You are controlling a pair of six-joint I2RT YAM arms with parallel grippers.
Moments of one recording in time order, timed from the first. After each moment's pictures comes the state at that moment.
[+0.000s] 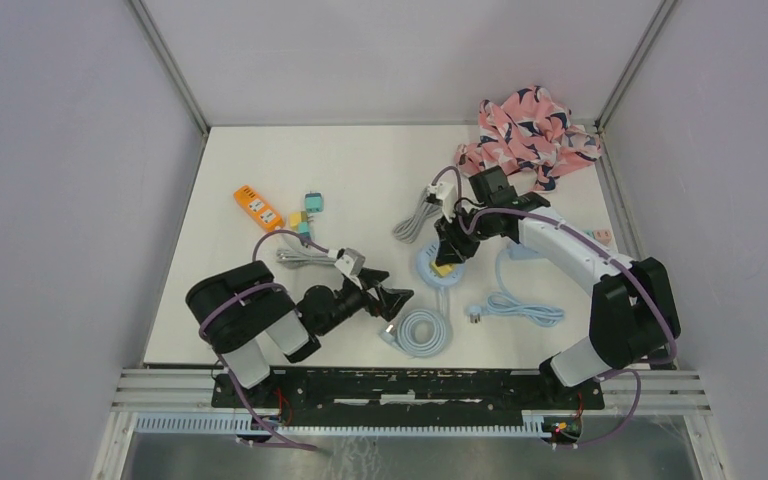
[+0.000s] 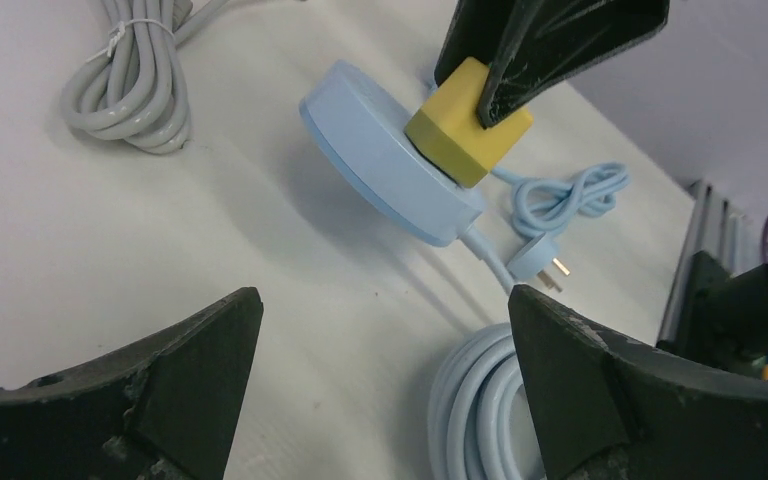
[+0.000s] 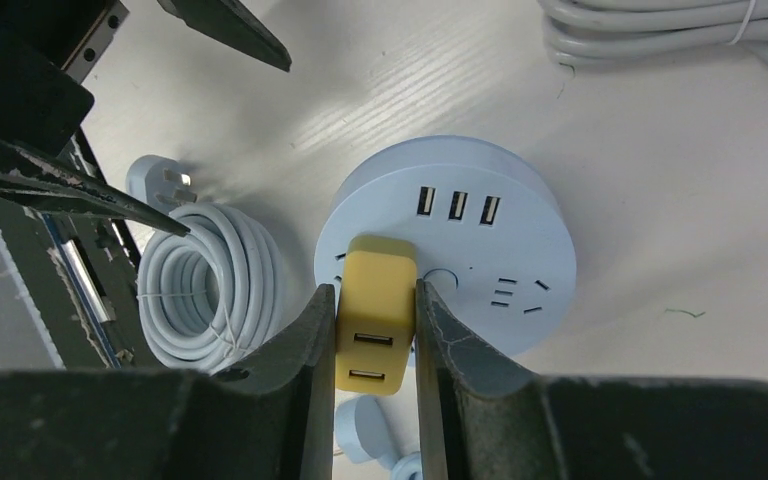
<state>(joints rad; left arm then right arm) -0.91 1.71 0.14 1.54 -0.01 -0.38 0.45 1.53 1.11 -0.63 -0.60 -0.36</state>
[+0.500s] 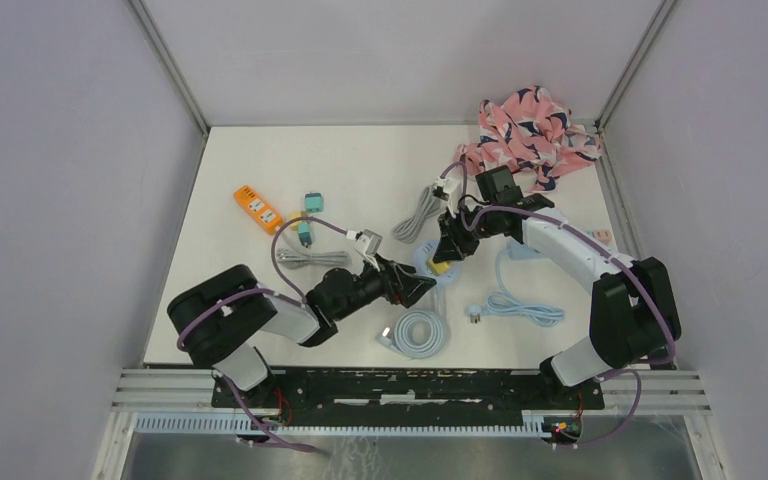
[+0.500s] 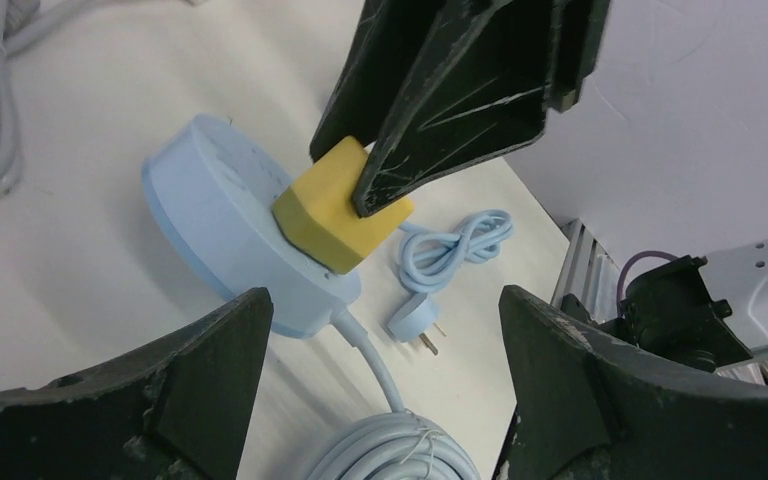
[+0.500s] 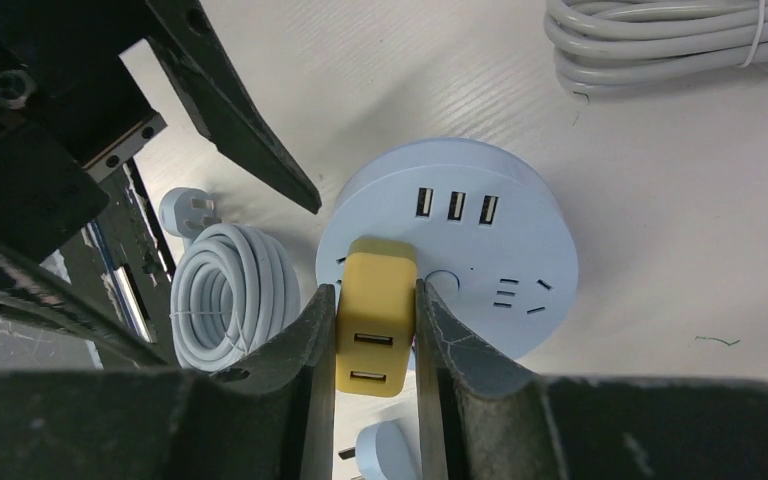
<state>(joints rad) -0.92 1.58 0.34 1.26 0.05 -0.64 0.40 1.52 1.07 -0.53 -0.73 -0.28</state>
